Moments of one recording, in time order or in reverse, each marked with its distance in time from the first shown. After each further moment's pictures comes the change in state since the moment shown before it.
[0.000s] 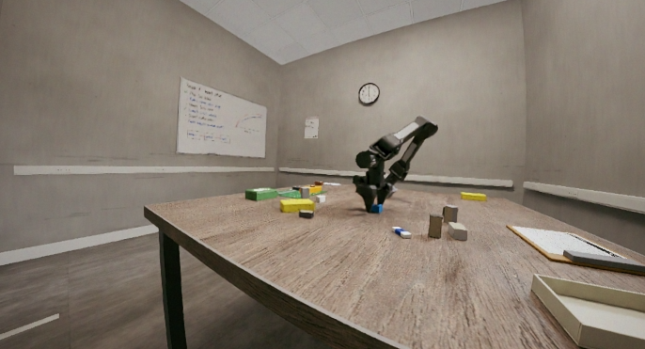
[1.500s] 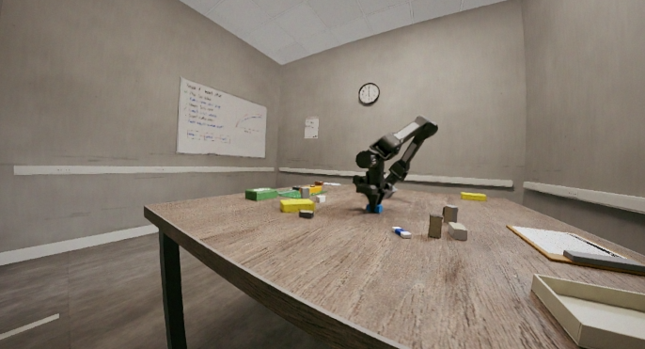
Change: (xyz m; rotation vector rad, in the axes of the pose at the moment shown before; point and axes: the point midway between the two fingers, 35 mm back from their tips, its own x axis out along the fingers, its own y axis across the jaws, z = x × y) arm 0.000 0.000 0.000 -0.001 0.001 0.002
